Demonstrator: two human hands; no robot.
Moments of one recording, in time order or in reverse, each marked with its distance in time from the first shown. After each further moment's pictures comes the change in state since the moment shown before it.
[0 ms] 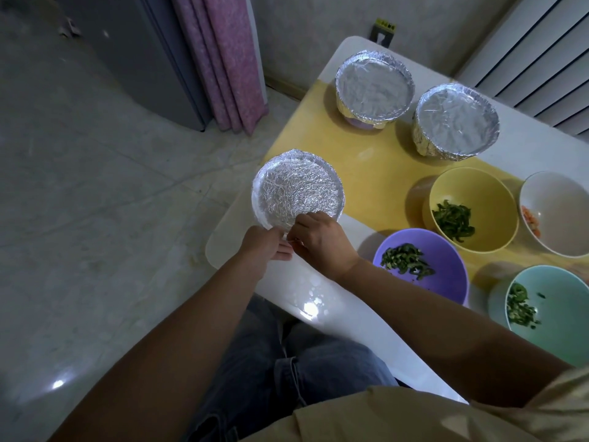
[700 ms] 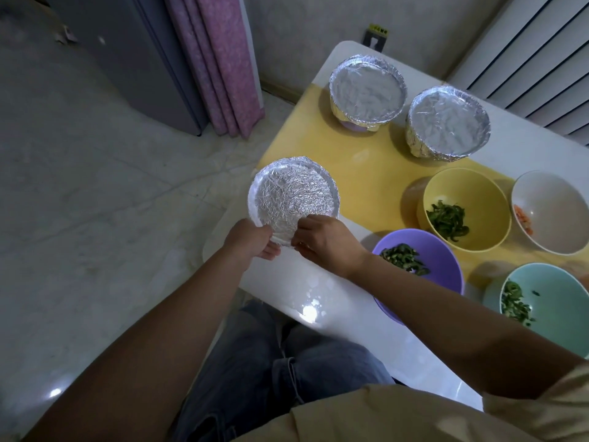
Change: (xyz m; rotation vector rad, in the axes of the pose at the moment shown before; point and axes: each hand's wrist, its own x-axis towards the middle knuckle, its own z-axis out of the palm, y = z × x) left_hand 0.020 0.007 -0.014 0.152 0.038 0.088; right_hand -0.005 0.017 -0.015 0.042 -0.133 -0.136
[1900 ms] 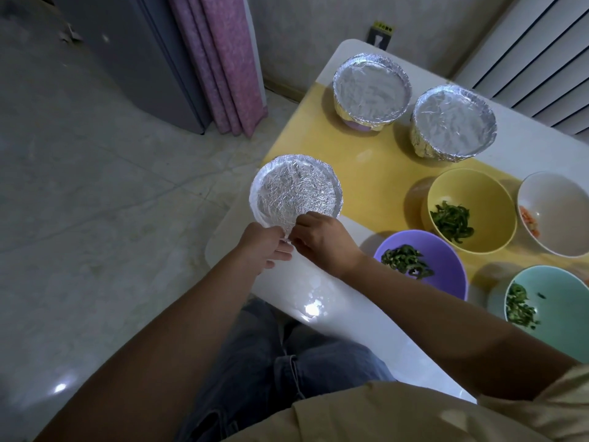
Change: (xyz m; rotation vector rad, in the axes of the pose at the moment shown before) left_hand -0.007 0.001 0.012 -0.021 -0.052 -0.149; right_hand 0.009 -0.007 0.003 0.018 0.065 0.081
